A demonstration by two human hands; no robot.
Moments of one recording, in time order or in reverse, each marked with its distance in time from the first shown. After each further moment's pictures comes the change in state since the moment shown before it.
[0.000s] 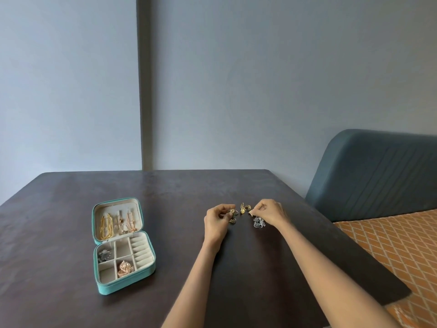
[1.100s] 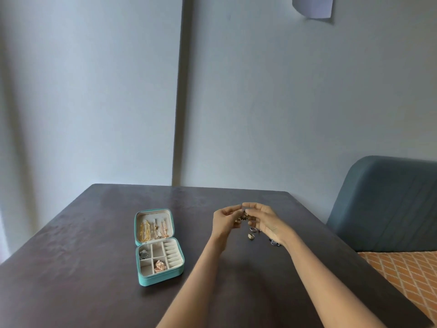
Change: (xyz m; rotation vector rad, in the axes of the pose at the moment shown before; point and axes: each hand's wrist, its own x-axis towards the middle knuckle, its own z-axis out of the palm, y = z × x) left_hand -0.022 0.076 -0.044 -0.281 -0.024 -0.111; right_hand -0.054 -0.084 -0.010 1.075 -0.434 -0.170
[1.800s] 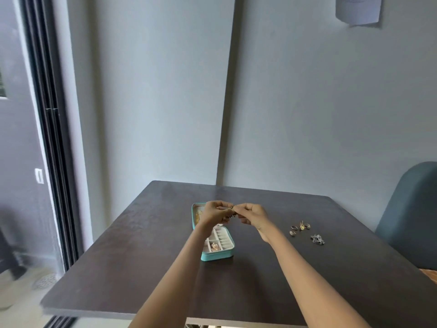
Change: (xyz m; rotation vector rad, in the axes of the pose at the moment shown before) left_hand -0.058 0.063 -0.140 0.314 0.059 0.037; right_hand -0.017 0.014 0.149 -0.223 -0.053 -0.093
